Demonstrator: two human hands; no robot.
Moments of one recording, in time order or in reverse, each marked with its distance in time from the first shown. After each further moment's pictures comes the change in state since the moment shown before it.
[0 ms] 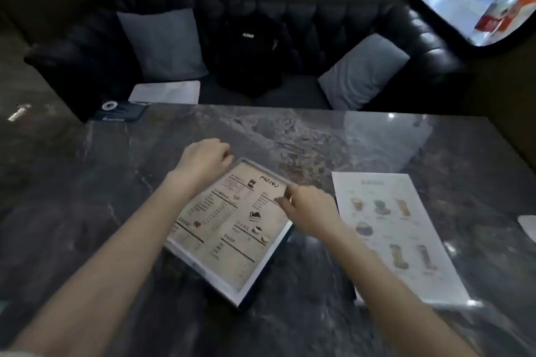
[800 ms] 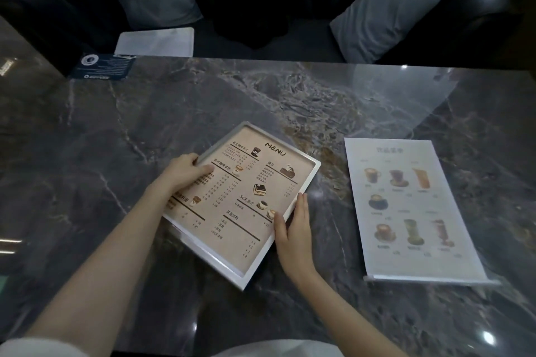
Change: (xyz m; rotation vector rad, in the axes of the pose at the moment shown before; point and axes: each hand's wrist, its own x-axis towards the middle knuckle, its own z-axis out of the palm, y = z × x) left_hand -0.026 -0.060 0.077 -0.497 -0.430 -0.504; right_hand -0.040 -0.013 0.122 0.921 0.161 0.322
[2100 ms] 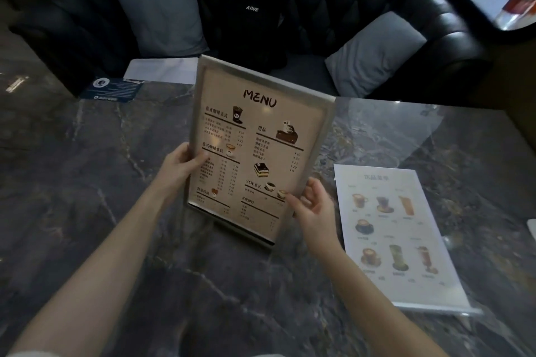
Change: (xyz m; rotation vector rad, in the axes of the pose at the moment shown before) left_hand -0.028 0.032 -0.015 -0.862 0.161 0.296; right_hand 0.037 -0.067 -0.065 0.412 -0.064 -0.132
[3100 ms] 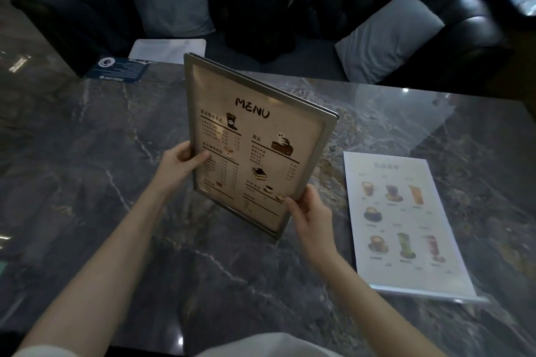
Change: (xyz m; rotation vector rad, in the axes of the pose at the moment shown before) left_hand -0.009 -0.033 -0.019 0.074 0.026 0.057; right_hand -0.028 0.020 0.009 -0.429 -0.050 -0.094
